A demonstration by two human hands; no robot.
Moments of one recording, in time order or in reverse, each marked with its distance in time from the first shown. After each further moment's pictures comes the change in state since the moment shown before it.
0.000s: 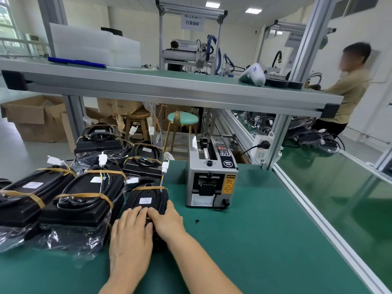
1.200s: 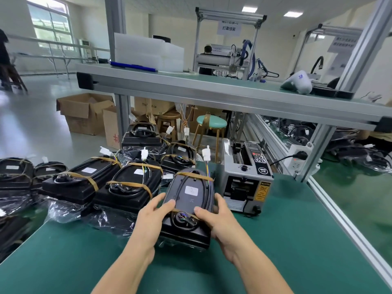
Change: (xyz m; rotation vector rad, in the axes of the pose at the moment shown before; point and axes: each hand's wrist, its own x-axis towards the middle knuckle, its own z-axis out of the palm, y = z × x) left_hand 0.008 -0.003 -0.060 -1.312 -0.167 -0.556; right_hand -0.043 0.001 -0.051 0.491 -0.142 -0.132
